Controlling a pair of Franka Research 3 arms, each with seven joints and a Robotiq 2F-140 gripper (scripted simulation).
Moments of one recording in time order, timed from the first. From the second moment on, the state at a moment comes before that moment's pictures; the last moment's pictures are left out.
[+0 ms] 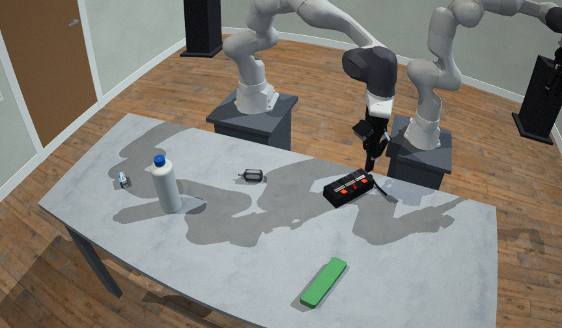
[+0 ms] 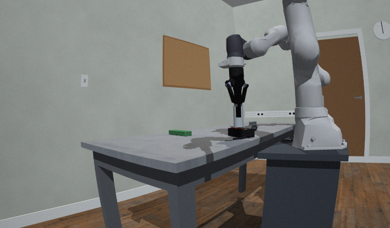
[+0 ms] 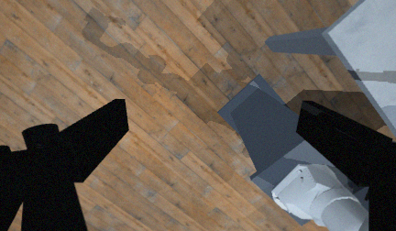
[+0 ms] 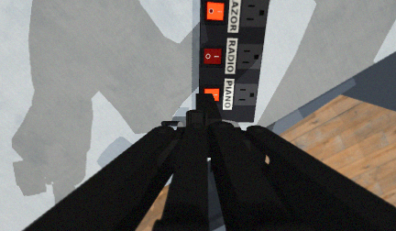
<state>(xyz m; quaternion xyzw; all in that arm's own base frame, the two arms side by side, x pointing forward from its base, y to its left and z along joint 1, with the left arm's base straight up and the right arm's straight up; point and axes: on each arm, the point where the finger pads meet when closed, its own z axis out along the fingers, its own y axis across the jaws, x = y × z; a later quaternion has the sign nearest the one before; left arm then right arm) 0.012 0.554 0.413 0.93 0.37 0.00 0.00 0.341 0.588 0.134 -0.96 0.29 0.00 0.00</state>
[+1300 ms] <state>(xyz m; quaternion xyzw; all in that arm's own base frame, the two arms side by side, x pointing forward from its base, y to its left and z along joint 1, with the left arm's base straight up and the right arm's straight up) 0.012 0.554 0.413 0.93 0.37 0.00 0.00 0.340 0.586 0.089 -0.96 0.29 0.00 0.00</state>
